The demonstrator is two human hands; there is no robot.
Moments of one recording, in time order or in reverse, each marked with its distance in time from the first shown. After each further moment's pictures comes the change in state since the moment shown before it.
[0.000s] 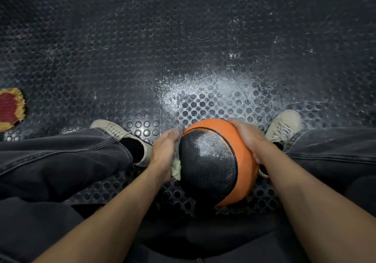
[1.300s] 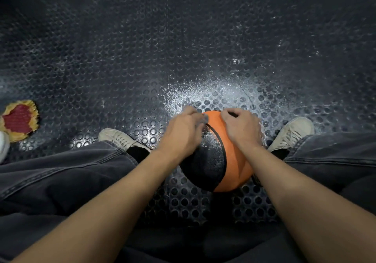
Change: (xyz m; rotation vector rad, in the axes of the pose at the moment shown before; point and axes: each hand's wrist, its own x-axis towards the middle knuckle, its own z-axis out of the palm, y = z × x) left_hand -0.017 0.082 0.030 1.150 -0.141 0.896; right_hand 0.002 -0.043 0.025 -0.016 0.395 -0.284
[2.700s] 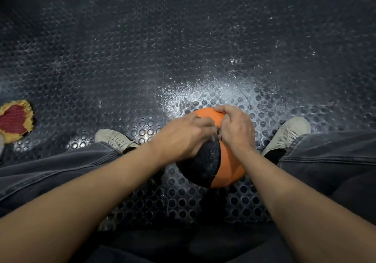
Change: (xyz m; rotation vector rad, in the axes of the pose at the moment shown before) left_hand 0.001 -0.007 -0.013 0.266 -0.238 0.522; right_hand -0.008 0.001 0.005 -0.088 0.046 -0.225
